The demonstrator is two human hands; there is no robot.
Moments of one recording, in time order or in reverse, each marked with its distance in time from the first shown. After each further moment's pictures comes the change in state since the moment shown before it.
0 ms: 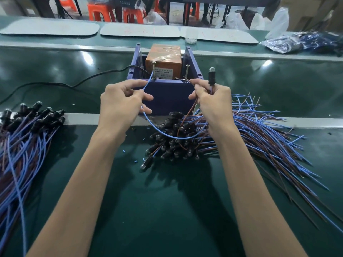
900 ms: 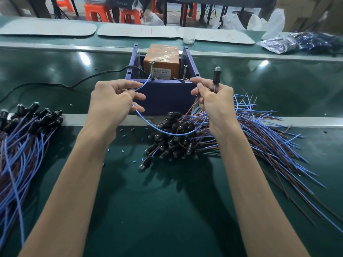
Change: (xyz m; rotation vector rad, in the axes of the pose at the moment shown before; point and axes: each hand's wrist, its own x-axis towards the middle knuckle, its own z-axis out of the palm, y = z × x) left_hand 0.001 0.004 -0.012 0.020 -0.008 -0.024; right_hand 0.000 -0.001 -0.006 0.298 -0.045 0.074
